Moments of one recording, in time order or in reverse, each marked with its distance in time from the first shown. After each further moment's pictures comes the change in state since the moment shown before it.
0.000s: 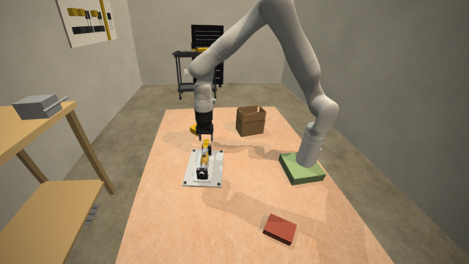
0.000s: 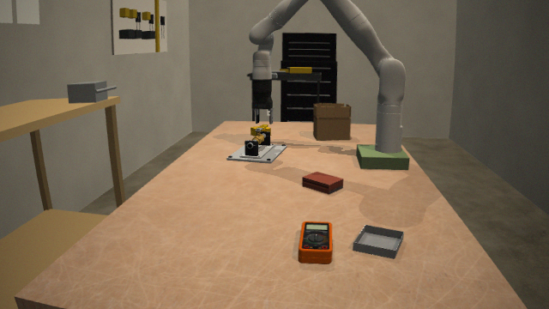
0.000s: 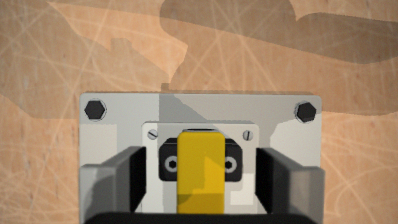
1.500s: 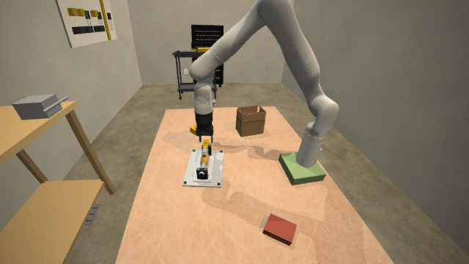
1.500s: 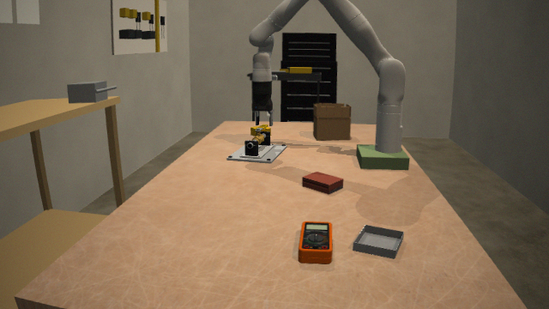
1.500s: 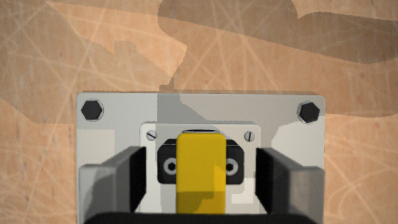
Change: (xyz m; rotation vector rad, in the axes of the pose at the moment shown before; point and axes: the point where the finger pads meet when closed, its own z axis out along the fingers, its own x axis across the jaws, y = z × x) arm 0.000 0.000 0.008 0.000 0.000 0.000
